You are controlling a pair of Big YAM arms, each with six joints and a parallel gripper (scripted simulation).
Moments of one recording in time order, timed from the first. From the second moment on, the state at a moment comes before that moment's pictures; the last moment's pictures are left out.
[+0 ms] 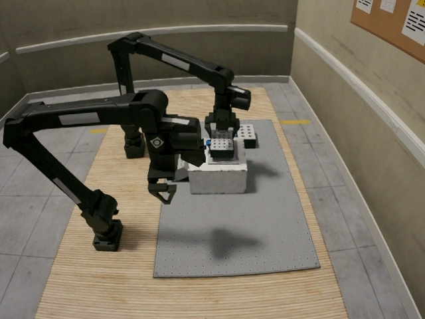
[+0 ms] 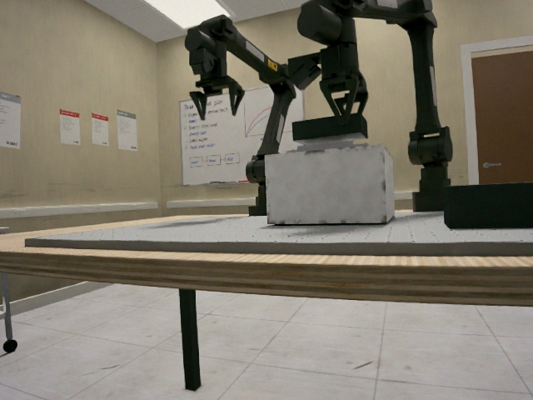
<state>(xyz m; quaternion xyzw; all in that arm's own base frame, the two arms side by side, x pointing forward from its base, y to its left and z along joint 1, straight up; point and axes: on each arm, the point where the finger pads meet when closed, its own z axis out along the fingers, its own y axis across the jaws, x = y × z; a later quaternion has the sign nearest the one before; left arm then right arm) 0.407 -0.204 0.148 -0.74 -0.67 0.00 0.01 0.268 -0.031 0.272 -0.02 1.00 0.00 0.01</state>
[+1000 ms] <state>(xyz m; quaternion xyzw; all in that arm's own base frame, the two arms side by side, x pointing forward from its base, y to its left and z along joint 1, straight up) 0.408 -0.201 0.150 -0.74 -0.67 0.00 0.01 0.268 -0.031 0.272 -0.02 1.00 0.00 0.01</state>
